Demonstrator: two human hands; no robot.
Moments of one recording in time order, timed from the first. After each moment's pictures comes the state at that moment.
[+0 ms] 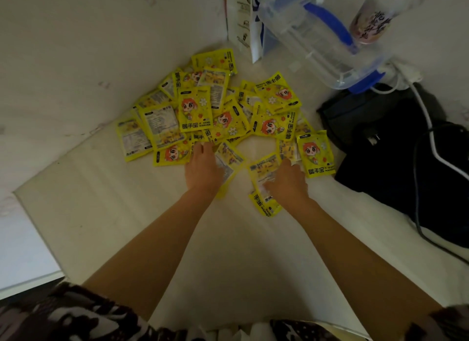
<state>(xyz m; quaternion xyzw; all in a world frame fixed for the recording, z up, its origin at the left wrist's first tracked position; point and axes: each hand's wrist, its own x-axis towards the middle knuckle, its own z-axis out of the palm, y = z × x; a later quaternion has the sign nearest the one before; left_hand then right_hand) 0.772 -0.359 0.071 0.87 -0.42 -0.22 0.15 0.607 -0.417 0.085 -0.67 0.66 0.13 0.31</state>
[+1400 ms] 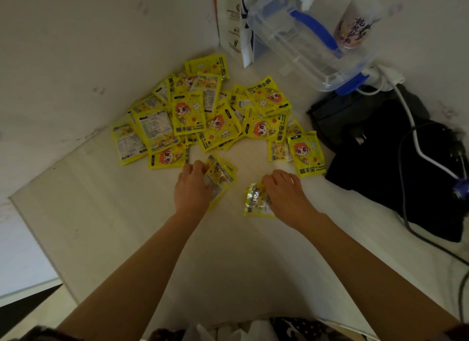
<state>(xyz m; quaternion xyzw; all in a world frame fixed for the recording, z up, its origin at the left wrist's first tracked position) 0.765 -0.317 0.076 0.87 -0.42 -0.23 0.15 0.558 -0.396 0.077 -0.90 0.40 0.11 0.15</state>
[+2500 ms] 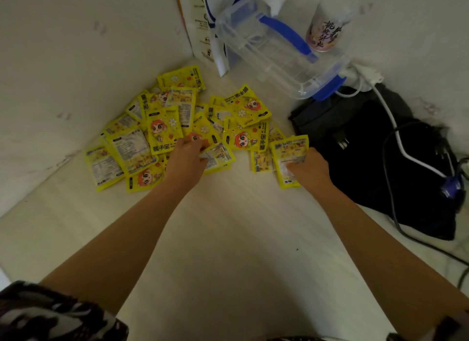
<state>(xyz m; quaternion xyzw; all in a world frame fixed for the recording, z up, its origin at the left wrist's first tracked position) 0.783 -0.419 0.089 0.80 -0.55 -0.22 0.13 0.531 -0.498 0.092 -0.58 0.73 -0.02 0.34</state>
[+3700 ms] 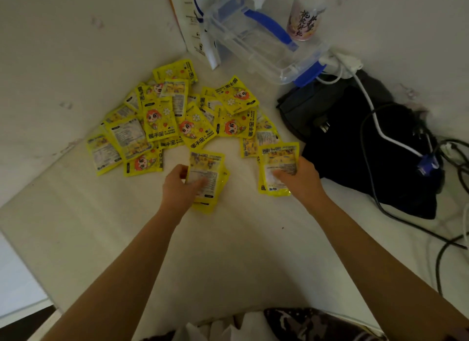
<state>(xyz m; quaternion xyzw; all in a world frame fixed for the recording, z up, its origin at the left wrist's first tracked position) 0.732 -0.328 0.090 0.82 -0.28 -0.37 0.35 0.492 -0.428 0.108 -0.57 0.63 -0.18 0.49</state>
